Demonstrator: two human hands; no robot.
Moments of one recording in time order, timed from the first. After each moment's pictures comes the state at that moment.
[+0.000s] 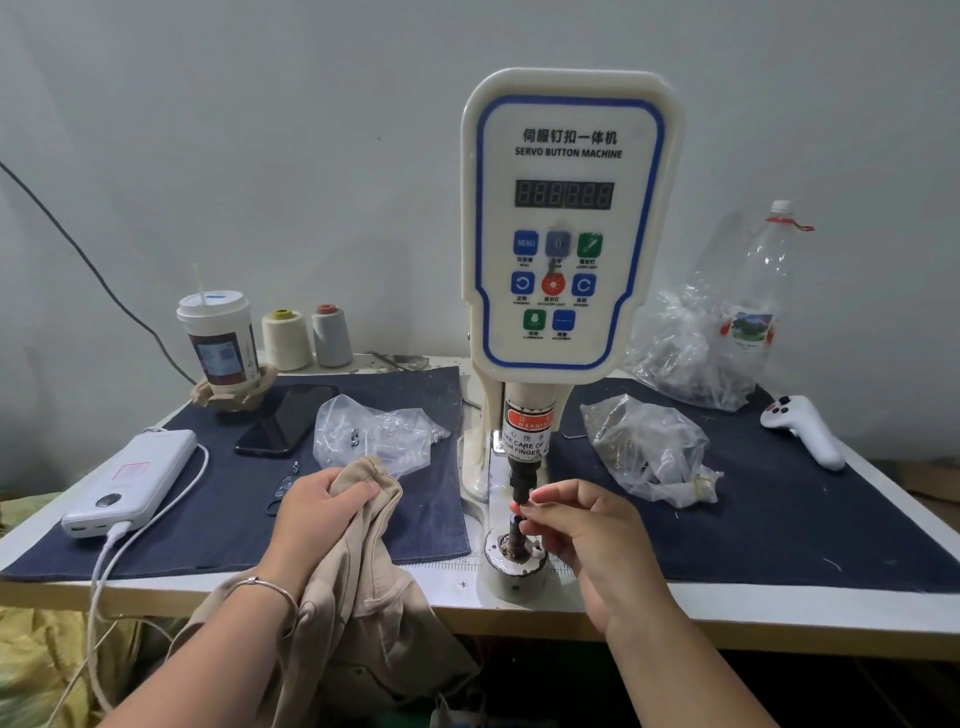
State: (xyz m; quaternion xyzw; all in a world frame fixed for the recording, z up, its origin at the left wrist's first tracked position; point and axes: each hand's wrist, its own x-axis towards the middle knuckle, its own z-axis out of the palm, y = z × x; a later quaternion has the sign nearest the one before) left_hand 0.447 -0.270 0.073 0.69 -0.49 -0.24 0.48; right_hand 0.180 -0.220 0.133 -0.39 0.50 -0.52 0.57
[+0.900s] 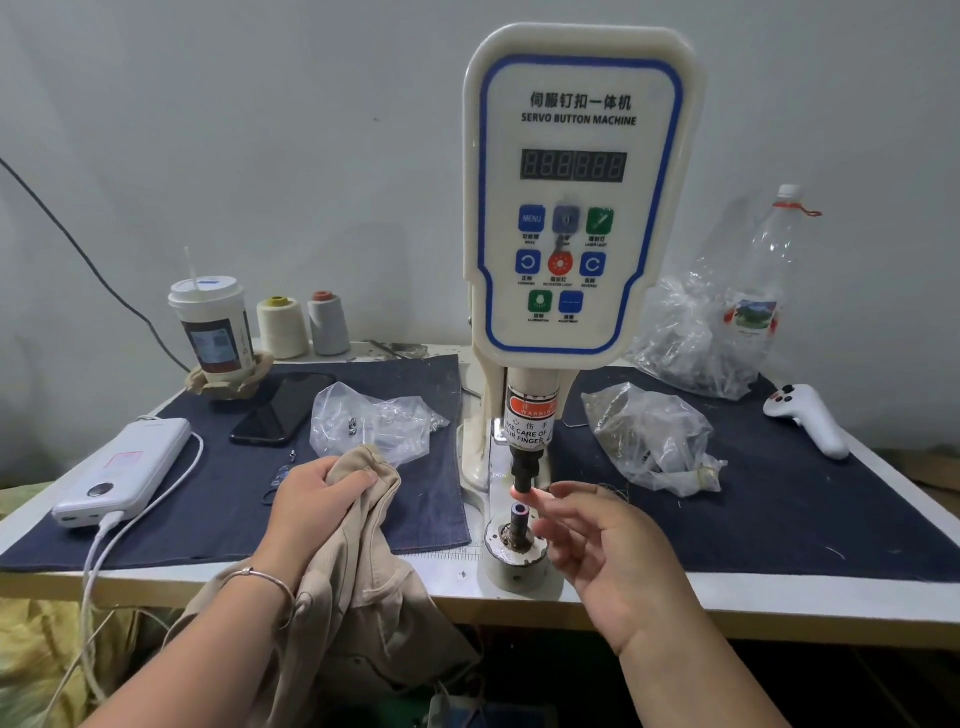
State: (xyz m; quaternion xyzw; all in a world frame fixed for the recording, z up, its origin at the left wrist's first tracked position) left_hand 0.444 -0.267 0.077 0.69 -0.50 -0.23 0.48; right_hand 0.180 -0.202 0.143 -0.27 0.48 -0.52 0.65
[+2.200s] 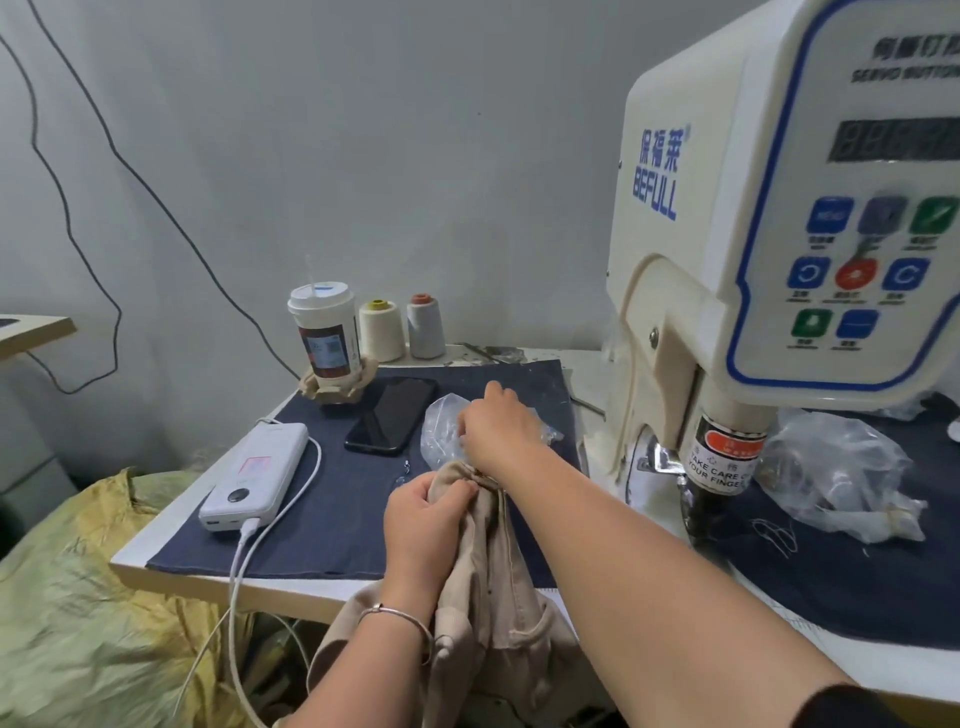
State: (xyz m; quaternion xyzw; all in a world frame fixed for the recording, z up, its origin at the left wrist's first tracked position) left_hand 0.452 -0.261 0.078 0.62 -0.42 -0.25 0.61; right_hand 0.385 -0.369 0.128 -0.83 0.54 -0.09 0.01
